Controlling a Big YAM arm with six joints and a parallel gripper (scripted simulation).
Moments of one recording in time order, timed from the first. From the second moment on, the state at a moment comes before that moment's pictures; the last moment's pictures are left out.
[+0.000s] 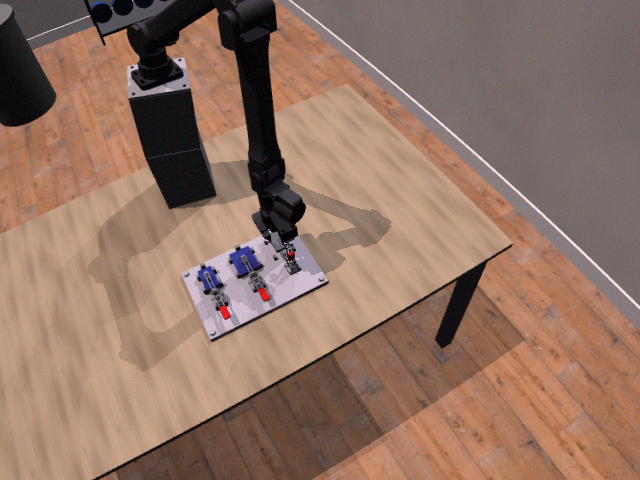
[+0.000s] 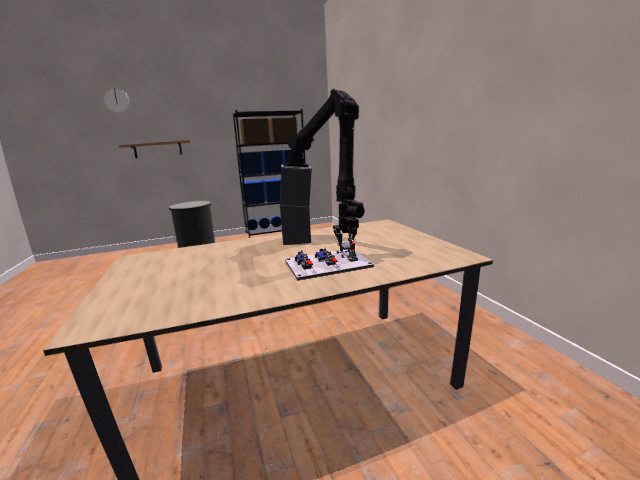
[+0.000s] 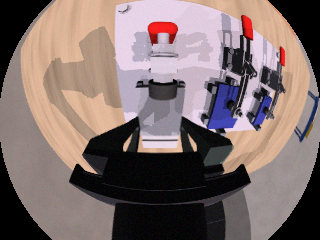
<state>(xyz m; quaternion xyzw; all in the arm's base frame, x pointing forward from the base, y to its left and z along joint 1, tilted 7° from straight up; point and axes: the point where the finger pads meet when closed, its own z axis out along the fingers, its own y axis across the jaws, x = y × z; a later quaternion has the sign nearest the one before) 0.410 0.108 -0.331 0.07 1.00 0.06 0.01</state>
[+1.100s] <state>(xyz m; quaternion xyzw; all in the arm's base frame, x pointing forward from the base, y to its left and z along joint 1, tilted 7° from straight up) 0.400 0.105 -0.298 0.07 1.00 0.06 0.01</state>
